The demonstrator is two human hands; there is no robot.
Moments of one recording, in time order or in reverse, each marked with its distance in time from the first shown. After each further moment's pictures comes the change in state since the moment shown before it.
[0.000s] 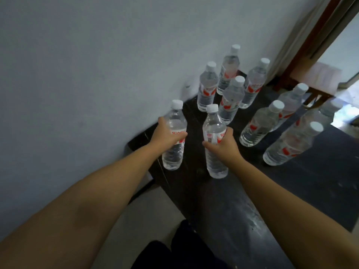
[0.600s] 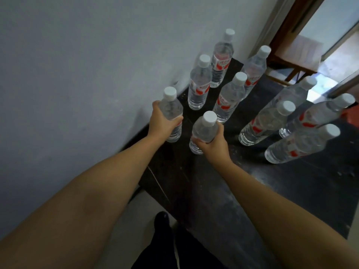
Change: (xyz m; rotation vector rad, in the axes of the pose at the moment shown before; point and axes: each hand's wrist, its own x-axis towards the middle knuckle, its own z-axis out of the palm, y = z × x) left_hand 0.110 0.008 0.016 -0.170 -0.008 0.111; right_hand 0.048 -0.010 0.041 0.178 0.120 -0.016
